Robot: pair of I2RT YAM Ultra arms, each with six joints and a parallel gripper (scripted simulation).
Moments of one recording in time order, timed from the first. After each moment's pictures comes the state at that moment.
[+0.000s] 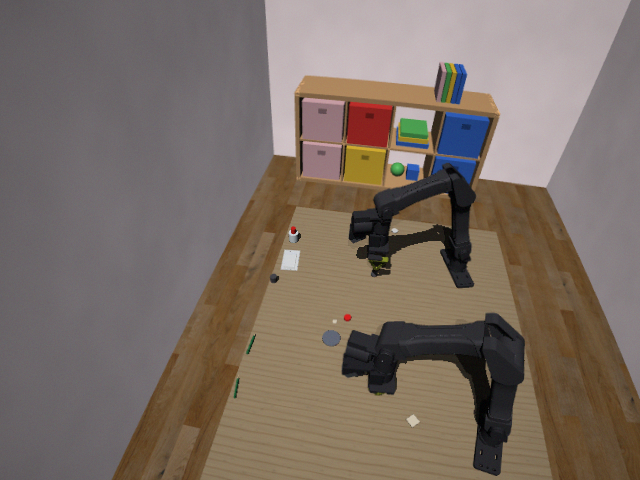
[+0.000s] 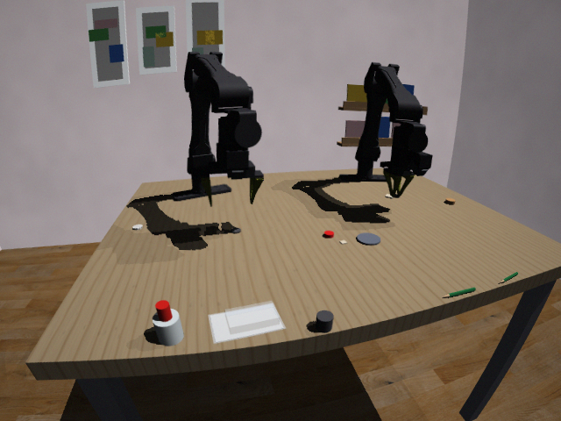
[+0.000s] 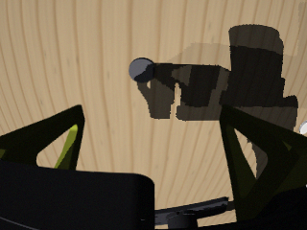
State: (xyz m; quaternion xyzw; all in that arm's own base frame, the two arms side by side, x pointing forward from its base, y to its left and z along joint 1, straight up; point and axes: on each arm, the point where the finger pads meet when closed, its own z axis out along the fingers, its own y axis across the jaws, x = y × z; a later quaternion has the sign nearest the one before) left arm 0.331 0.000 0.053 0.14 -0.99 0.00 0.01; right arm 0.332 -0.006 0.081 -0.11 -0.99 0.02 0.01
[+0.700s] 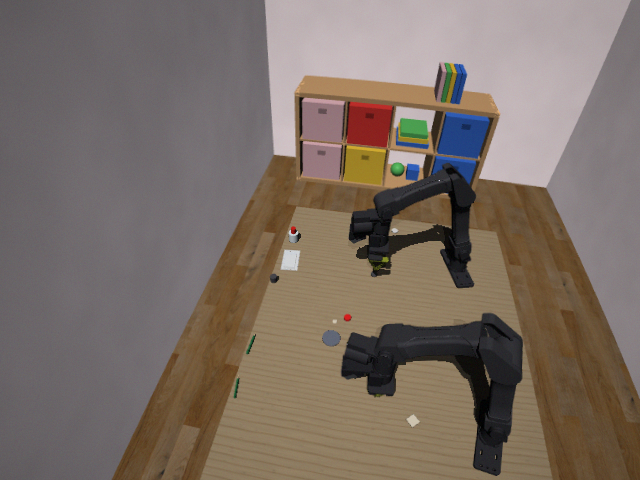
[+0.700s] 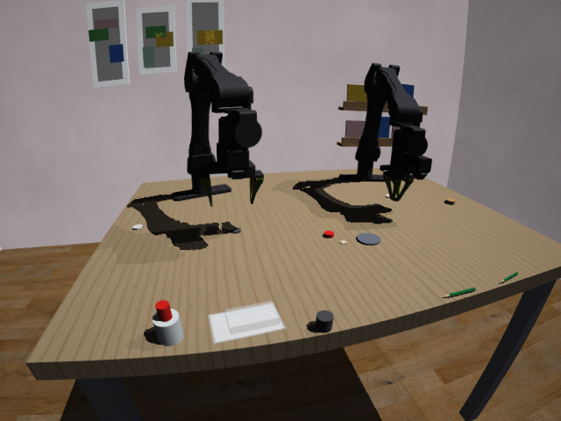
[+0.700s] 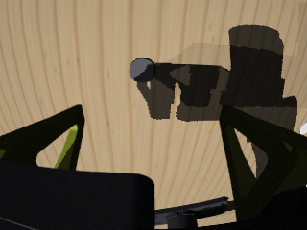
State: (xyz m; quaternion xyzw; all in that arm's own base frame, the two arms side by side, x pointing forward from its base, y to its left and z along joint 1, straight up) left arm 0.332 0.000 0.043 0.14 -0.99 0.00 0.01; right arm 0.332 -0.006 0.081 -0.11 -0.99 0.02 0.01
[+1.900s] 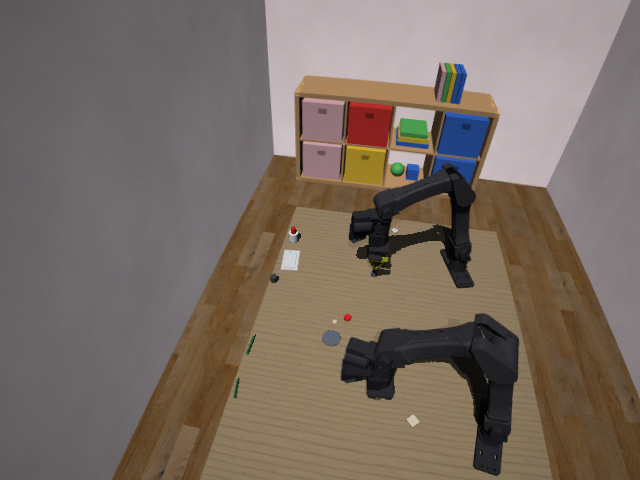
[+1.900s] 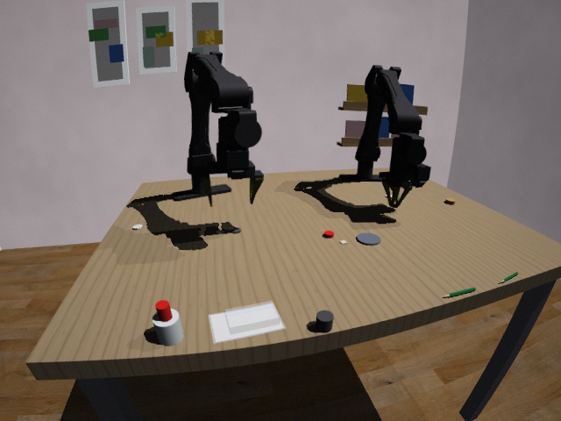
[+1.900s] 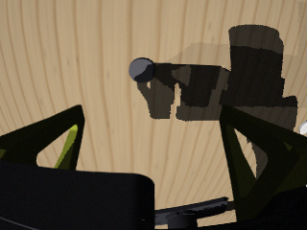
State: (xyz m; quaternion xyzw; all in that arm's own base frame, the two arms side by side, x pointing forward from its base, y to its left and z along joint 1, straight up) left arm 0.331 0.000 0.021 0.14 -0.99 0.00 0.01; right arm 0.332 -0.006 0.081 -0.11 -0.99 0.02 0.01
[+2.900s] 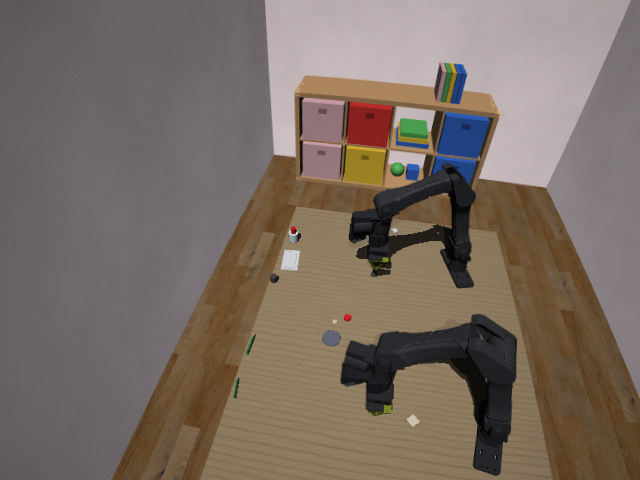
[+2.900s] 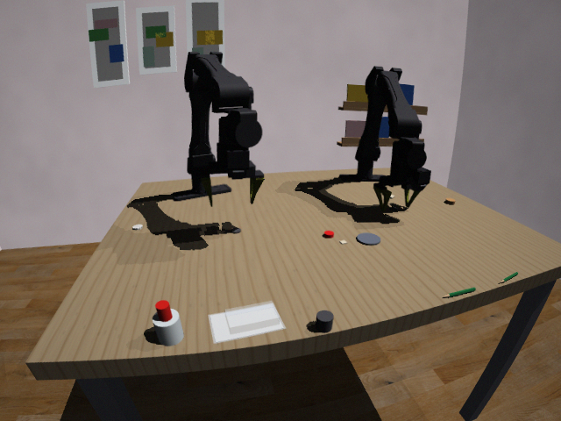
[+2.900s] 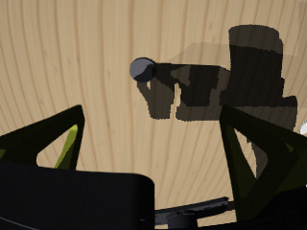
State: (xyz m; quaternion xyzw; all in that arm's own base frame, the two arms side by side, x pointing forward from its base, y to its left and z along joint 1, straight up) left arm 0.329 0.006 0.010 0.14 -0.99 -0.01 0.01; right arm 0.332 -0.005 0.081 -0.11 -0.99 0.02 0.01
